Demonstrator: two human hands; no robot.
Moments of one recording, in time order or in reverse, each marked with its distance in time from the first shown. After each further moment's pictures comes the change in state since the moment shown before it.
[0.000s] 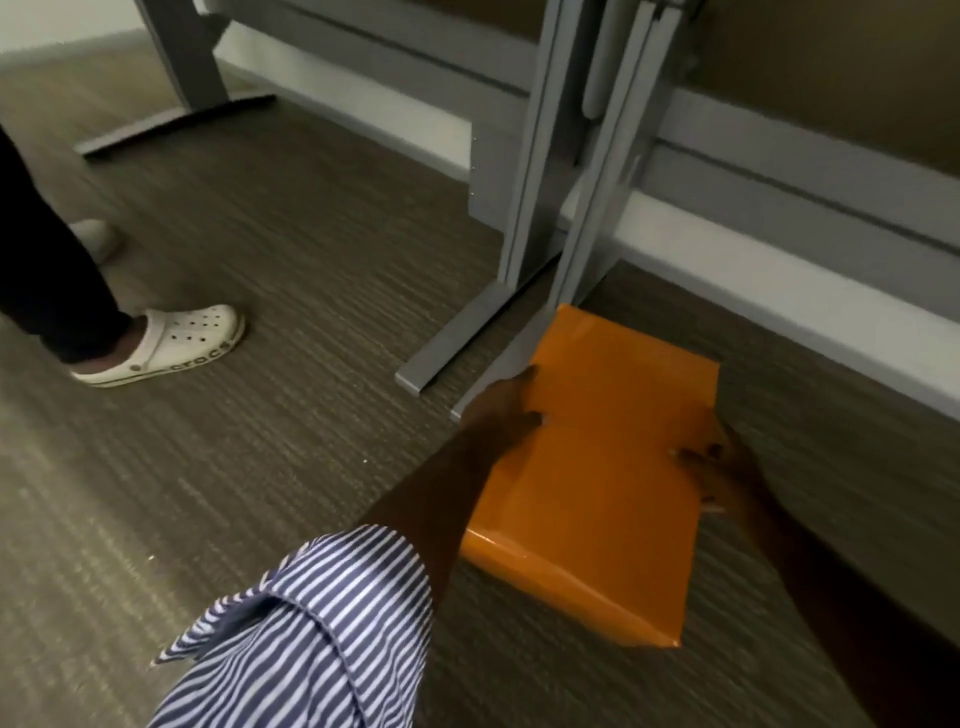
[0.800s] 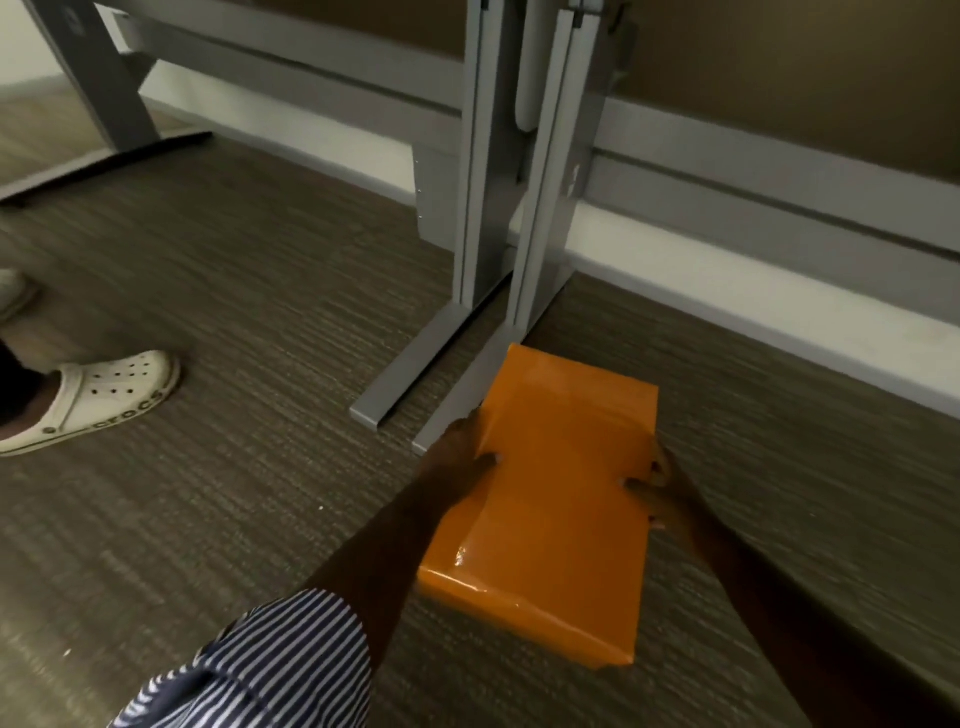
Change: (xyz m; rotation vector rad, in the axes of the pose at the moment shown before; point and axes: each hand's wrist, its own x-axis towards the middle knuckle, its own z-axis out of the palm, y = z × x) left_hand 0.034 -0.042 0.040 0.038 -0.025 -0.005; right_hand 0.053 0.056 0.019 0.021 -0.133 -0.042
